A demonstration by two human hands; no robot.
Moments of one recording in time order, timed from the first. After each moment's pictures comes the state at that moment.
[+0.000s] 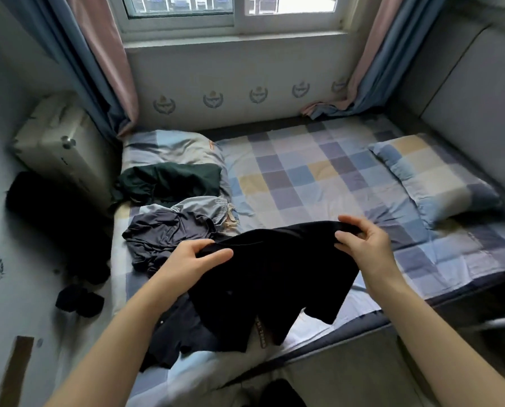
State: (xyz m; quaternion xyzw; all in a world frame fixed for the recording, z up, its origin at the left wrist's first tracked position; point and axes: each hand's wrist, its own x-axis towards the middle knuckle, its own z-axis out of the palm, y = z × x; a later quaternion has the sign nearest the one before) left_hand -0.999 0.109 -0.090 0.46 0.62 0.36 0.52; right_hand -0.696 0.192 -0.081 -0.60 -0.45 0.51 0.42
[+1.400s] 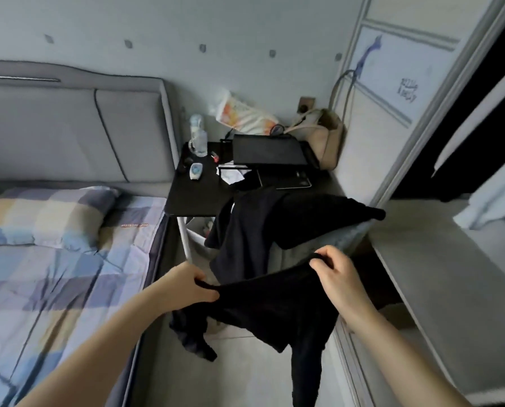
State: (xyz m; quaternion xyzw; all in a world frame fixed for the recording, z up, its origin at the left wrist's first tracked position) left_hand -0.249 0.052 -0.077 0.92 0.16 -0.10 0.34; right_hand -0.152 -0.233 -0.036 -0.85 -0.13 0.08 0.50
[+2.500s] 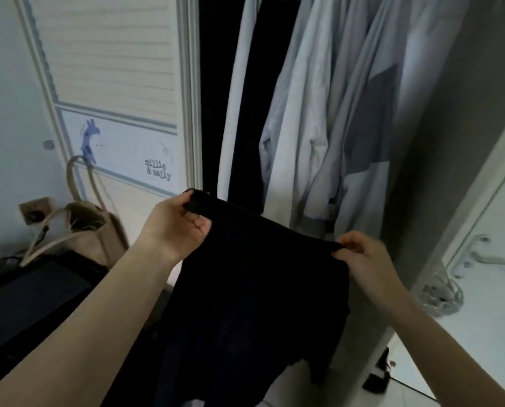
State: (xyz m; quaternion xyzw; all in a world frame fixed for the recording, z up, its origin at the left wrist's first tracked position) left_hand 0.133 -0.177 0.149 0.28 -0.02 -0.36 0.89; right_hand -0.050 -0.428 0.095 -0.78 0.24 -0.31 0.48
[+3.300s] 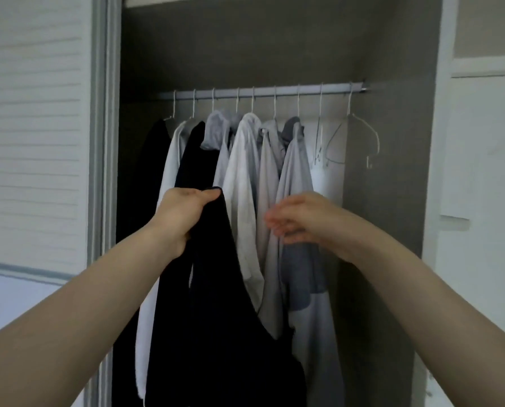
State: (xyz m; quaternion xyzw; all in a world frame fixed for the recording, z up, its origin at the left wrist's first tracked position) left_hand 0.183 -0.344 0.359 0.58 -0.33 -0.11 0.74; right_hand 0.014 -0.478 0.375 -0.84 0.14 -0.26 0.46
